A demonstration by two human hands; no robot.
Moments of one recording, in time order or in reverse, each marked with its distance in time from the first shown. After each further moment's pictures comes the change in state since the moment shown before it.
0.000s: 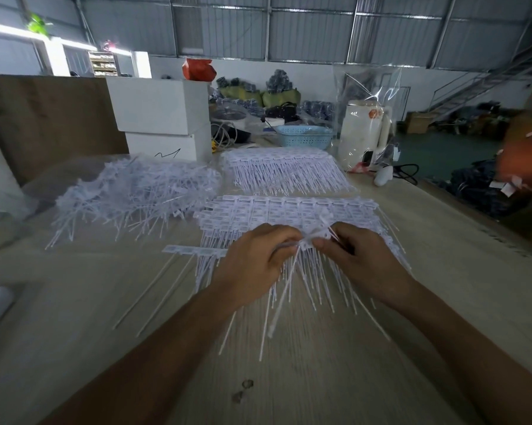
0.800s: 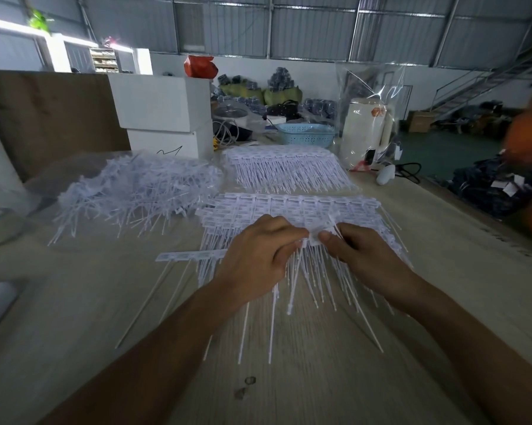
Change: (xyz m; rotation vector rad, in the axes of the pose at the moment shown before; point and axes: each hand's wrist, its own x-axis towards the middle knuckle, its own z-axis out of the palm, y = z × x) left_hand 0.000 0.013 -0.007 0.126 0.048 0.118; right_hand -0.002 -0.009 -0.006 0.167 -0.120 0.177
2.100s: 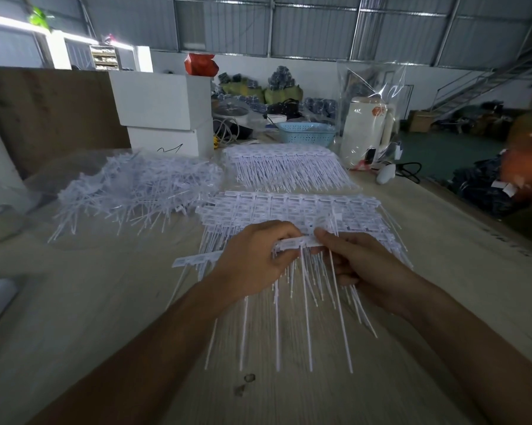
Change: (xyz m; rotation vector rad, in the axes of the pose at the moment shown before) left_hand 0.000 -0.007 0.000 -0.138 -0.090 -0.129; right_hand -0.002 -0.010 0.008 0.581 -0.071 0.438
